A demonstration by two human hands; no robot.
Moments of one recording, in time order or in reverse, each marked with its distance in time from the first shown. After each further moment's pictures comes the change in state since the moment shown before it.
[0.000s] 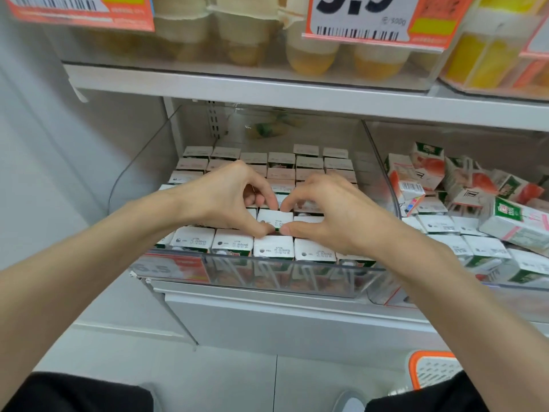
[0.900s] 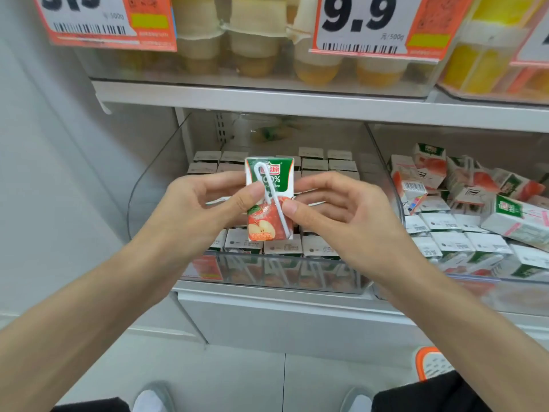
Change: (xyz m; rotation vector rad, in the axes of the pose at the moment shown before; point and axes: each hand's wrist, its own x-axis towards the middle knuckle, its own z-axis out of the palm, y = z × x) left_hand -0.084 0.034 0.009 -0.757 0.354 -0.093; right_hand -0.042 -0.027 0.009 1.024 0.293 0.130
